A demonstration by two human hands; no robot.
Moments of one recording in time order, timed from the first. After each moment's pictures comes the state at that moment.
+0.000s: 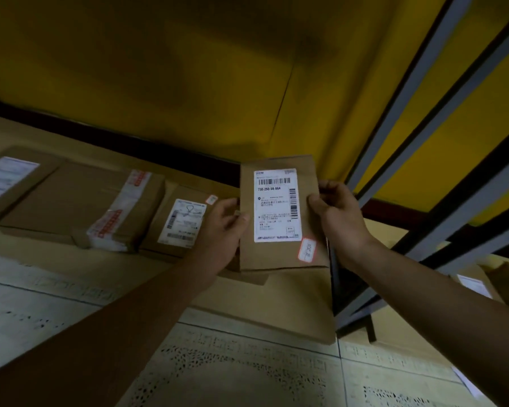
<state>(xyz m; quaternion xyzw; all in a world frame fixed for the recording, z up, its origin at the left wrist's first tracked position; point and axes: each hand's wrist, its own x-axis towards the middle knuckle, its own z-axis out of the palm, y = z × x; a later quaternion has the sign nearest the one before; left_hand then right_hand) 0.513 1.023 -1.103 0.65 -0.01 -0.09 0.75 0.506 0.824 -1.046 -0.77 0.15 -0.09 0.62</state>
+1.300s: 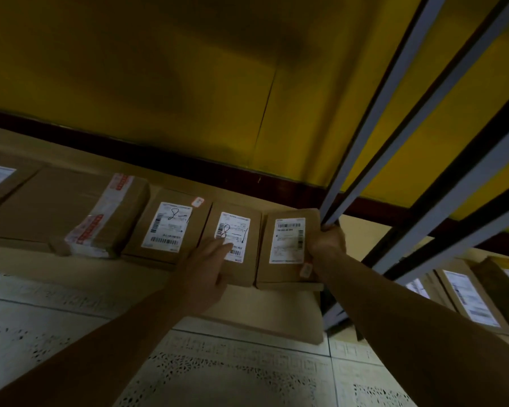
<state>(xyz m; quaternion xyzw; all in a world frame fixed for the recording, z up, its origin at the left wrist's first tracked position) 0.511 1.040 -1.184 0.93 -0.24 -0.03 0.27 0.544 0.771 -1.141 -0.75 0.42 -0.08 0.50</state>
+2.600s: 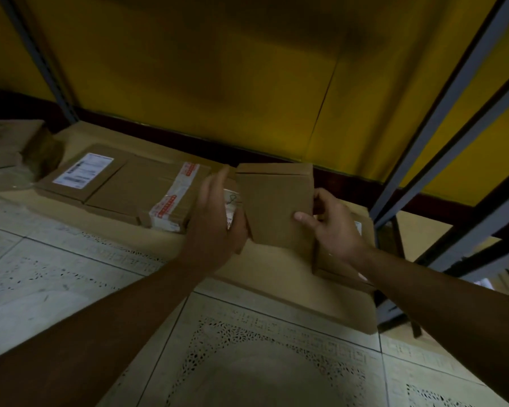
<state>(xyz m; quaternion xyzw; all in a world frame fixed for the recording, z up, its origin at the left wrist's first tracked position) 0.494 1.108 -1.108 0.85 -0.12 0.23 0.46 0.515 0.860 -1.106 -0.89 -0.07 -0.07 0.44</state>
